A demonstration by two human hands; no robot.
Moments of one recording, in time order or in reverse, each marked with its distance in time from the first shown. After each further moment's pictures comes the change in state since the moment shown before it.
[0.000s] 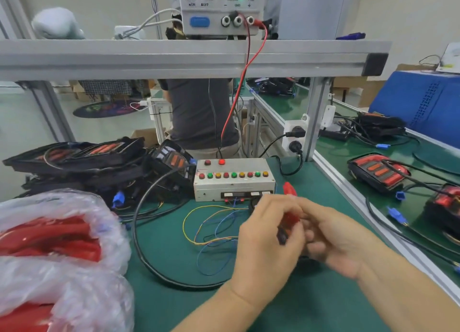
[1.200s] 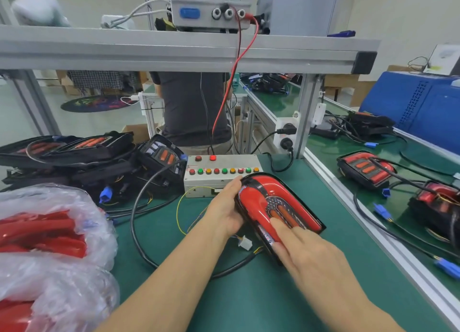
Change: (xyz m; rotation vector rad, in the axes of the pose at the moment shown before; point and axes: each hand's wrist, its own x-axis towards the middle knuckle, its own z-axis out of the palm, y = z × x) left_hand 0.052 -0.089 0.007 -0.963 0.195 -1.303; right_hand -0.017 0.061 -0.006 -1.592 0.556 -0.979
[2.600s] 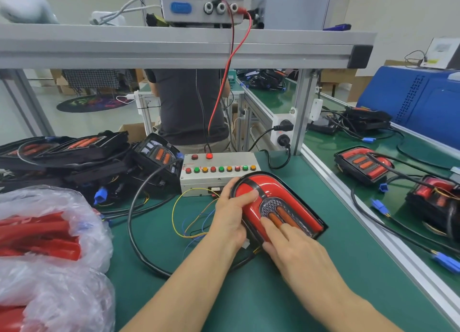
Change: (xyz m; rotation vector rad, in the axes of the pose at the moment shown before) left_hand -0.013 -0.022 0.001 0.059 0.010 0.145; right_hand -0.004 0.001 0.026 0.071 -0.036 -0.016
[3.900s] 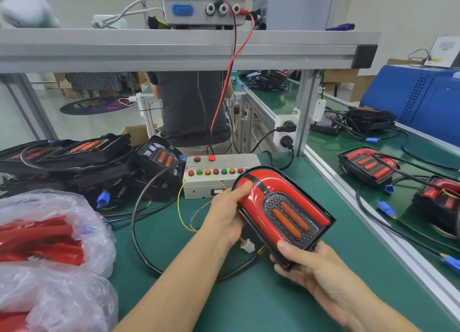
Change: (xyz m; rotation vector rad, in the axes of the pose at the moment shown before) left_hand -0.002 0.021 -0.003 0.076 -0.041 -0.053; right_hand -0.002 0.012 -0.008 1.705 -0.268 1.079
